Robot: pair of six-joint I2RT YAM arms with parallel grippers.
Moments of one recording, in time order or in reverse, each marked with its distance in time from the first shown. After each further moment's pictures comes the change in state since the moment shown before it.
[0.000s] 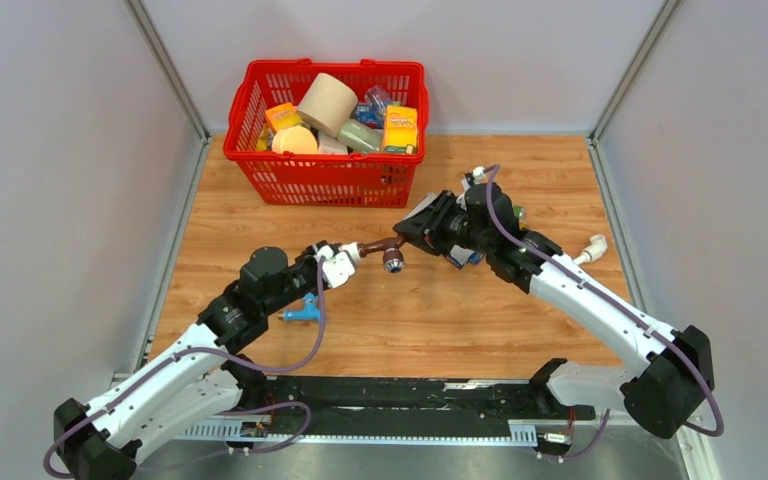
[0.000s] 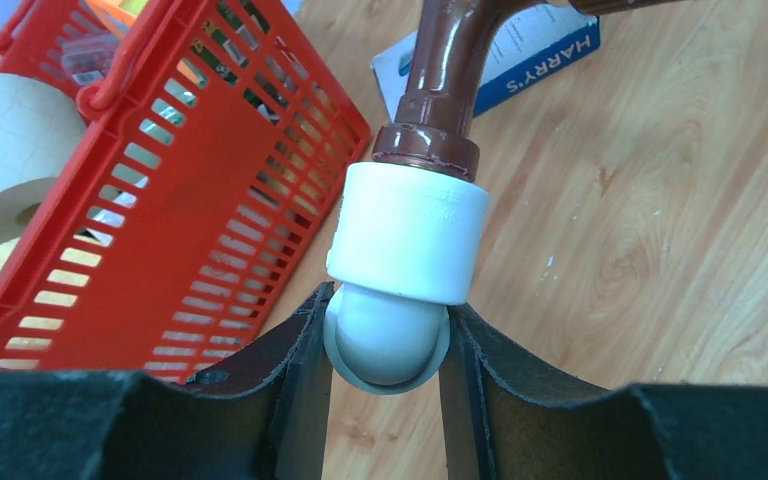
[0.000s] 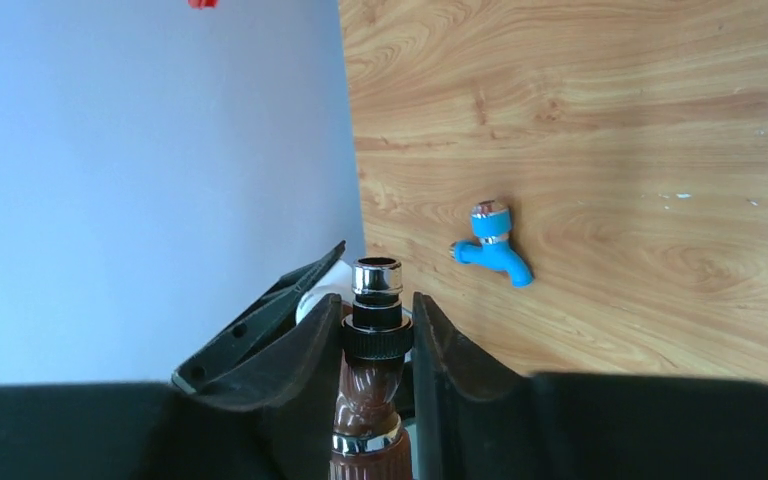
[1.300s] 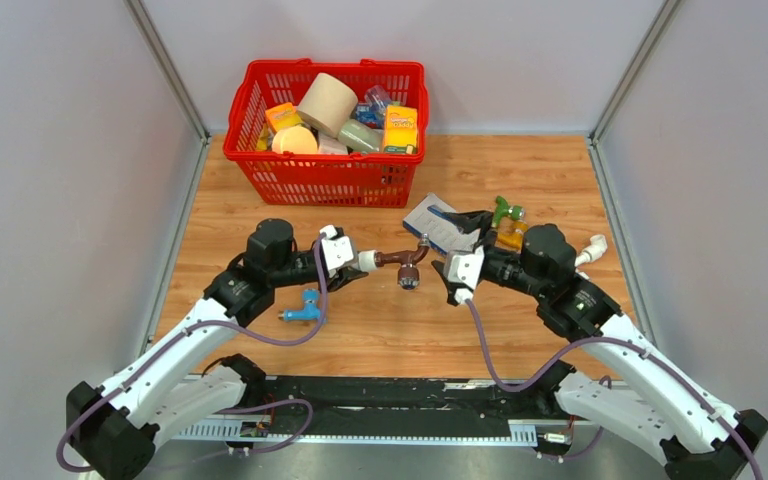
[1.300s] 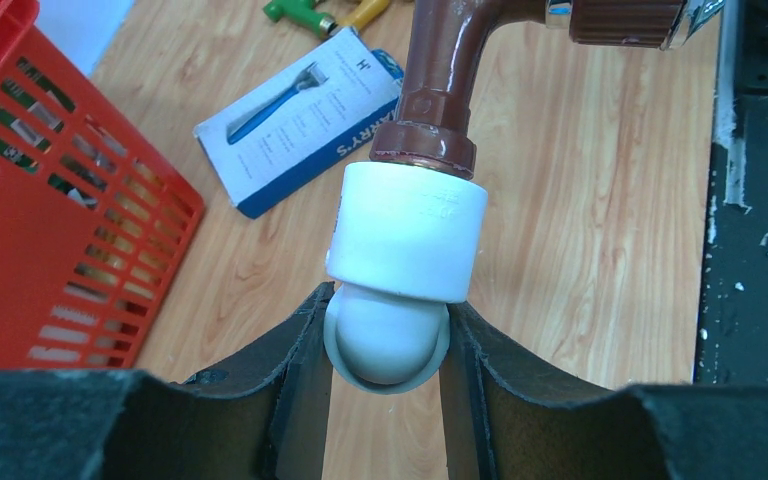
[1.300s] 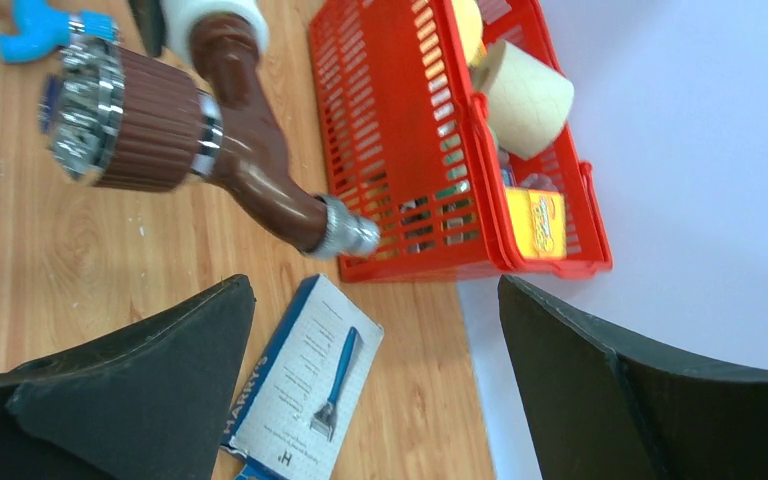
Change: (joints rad) left arm 0.121 0.164 0.136 -0.084 0.467 -0.104; right arm -0.001 -0.423 -0.185 0.018 -0.188 -2.174
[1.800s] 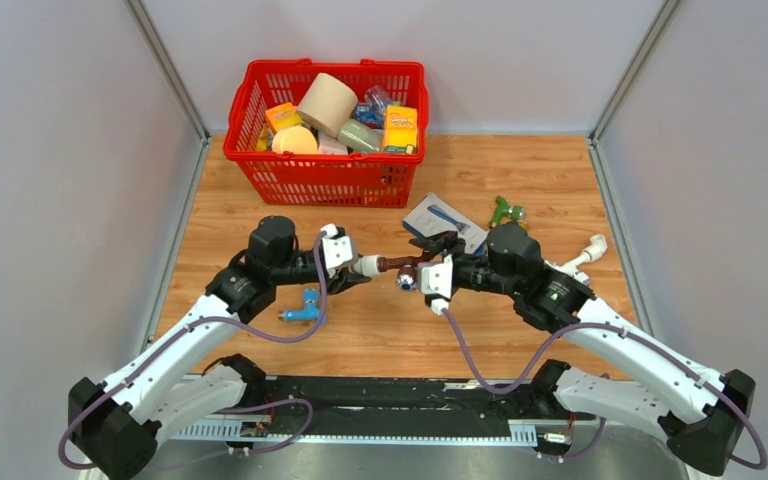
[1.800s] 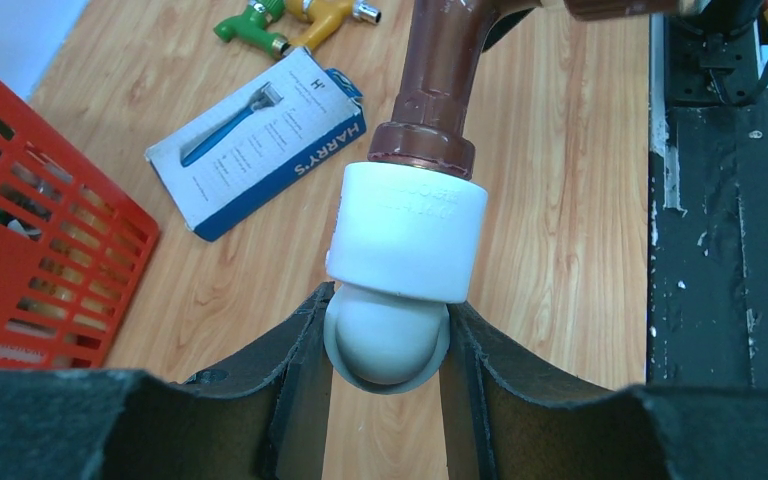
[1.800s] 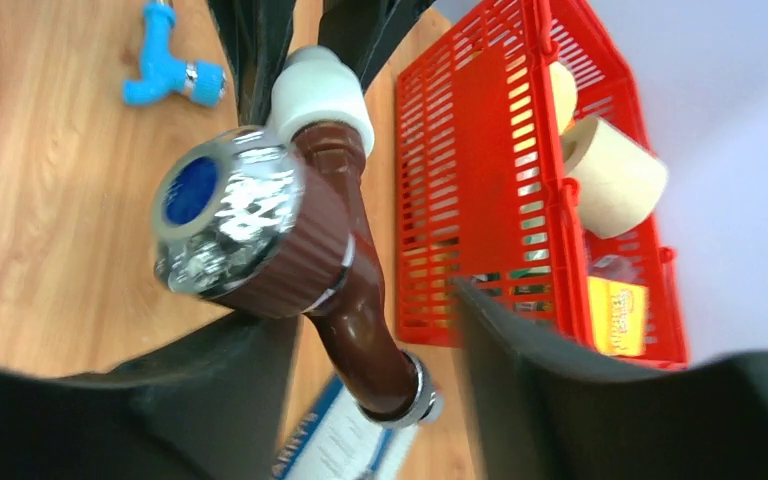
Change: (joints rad) left arm 0.004 0.029 0.023 -0.015 0.113 -0.024; right arm 0.174 0.124 0.029 -0.006 0.002 -0.050
